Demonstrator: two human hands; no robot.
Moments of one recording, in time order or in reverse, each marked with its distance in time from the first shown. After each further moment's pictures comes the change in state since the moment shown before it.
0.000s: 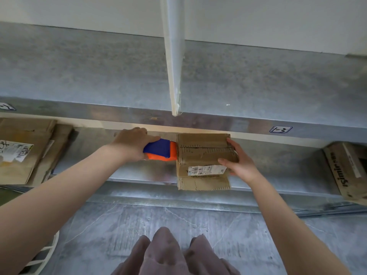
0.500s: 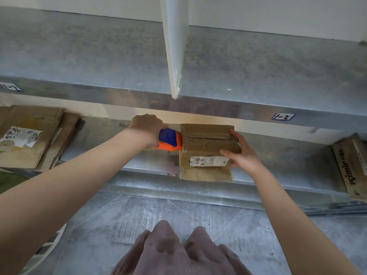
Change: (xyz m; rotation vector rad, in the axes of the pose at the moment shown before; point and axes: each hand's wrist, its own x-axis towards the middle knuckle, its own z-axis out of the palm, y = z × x) left_hand 0.009 0.042 -0.029 0.129 -0.114 -0.156; right_hand 0.000 -0.005 -0.001 0.029 -0.024 0.026
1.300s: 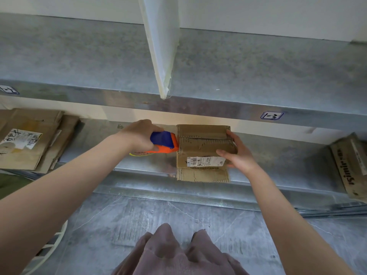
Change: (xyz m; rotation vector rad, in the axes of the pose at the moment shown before) left_hand -0.010 -0.011 0.016 -0.409 0.037 0.102; right_hand 0.004 0.005 -0.001 0.075 -0.025 0.001
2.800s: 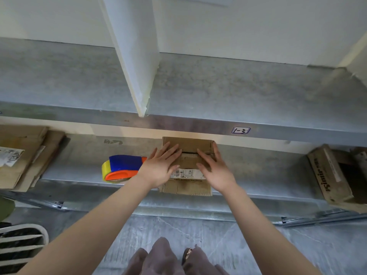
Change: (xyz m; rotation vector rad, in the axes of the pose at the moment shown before) left_hand 0.026 0.062 0.092 -0.002 0.185 0.144; right_hand -0.016 -0.006 0.016 -0.654 -0.003 -0.192
